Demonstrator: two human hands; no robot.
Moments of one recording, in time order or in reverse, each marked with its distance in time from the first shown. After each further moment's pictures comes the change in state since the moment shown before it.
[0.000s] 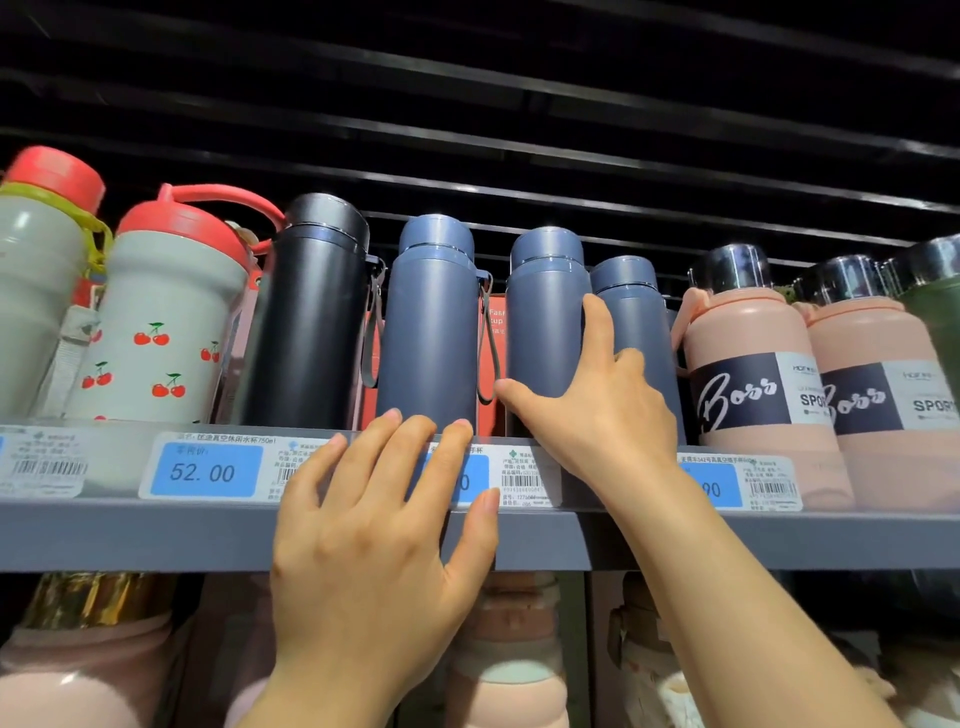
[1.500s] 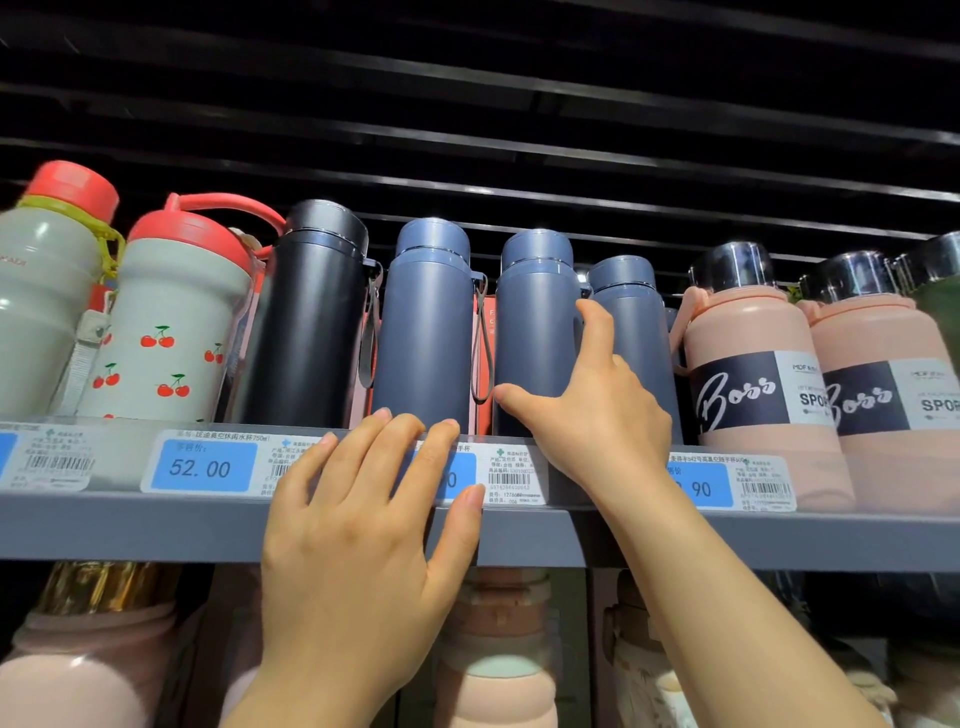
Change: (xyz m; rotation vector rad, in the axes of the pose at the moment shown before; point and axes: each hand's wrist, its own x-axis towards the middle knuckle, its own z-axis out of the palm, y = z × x) left_hand 0.001 0.003 -0.008 0.010 -0.111 -0.043; right_hand 0.002 0.009 0.002 0.062 0.063 -0.063
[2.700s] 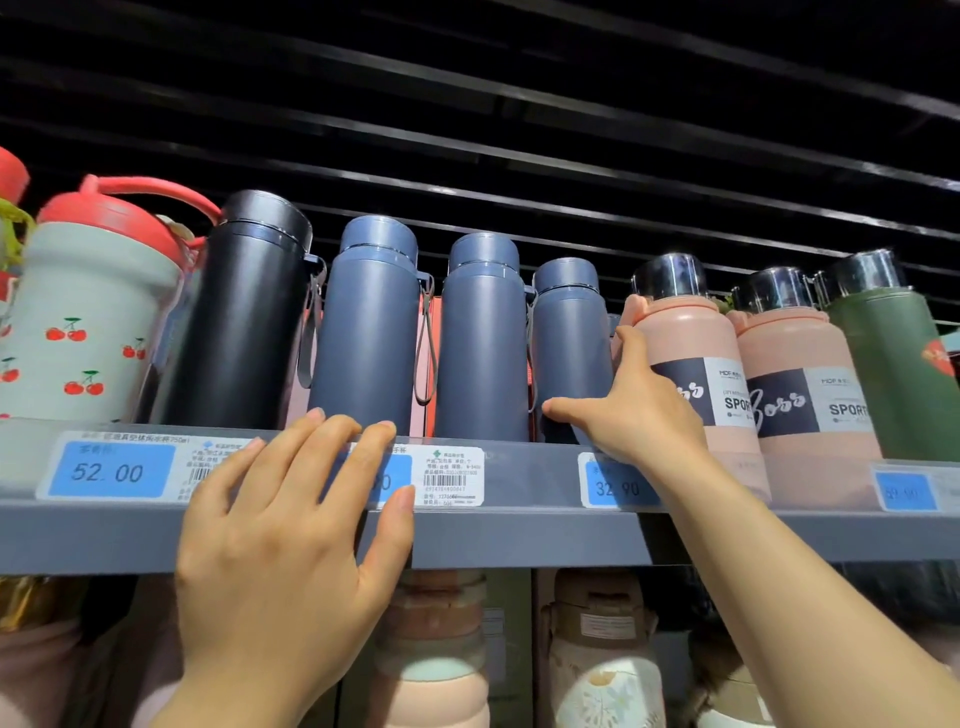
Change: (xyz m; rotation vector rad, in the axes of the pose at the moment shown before) left_hand -0.002 0.001 0.007 0.021 0.103 0.016; right_hand 0.026 0.059 -0.039 -0.065 -0.074 0.175
